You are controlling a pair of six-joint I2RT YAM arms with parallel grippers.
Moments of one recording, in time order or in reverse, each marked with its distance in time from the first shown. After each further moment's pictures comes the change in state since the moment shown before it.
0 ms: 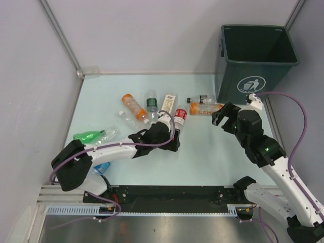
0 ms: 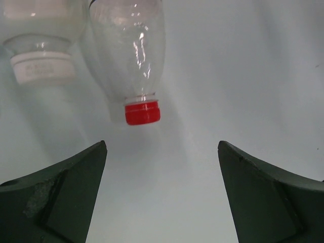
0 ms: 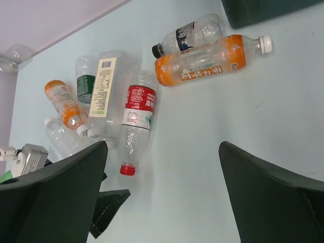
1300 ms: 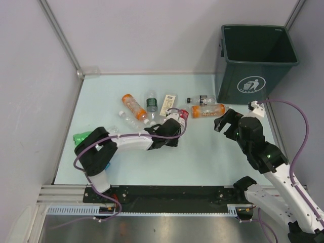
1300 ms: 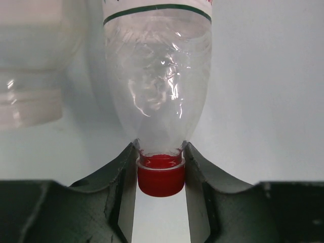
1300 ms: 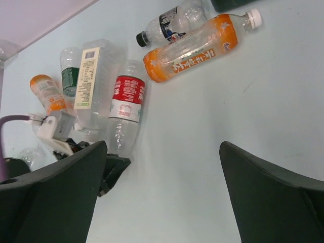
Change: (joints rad) left arm 0.012 0.332 0.218 -0.037 -0.057 -0.033; right arm 0.000 -0.096 -0.076 -0.057 0.027 0.032
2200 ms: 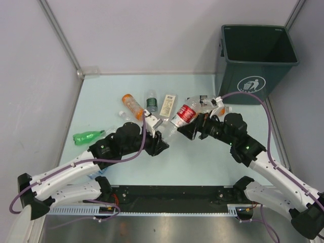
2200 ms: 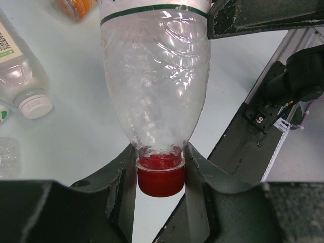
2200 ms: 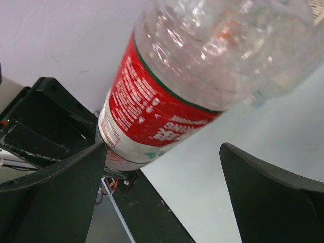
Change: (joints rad) left arm -0.056 -0.848 -0.166 -0.225 0.299 0.296; right arm 0.135 0.177 -0.116 0.565 -0.678 -0.048
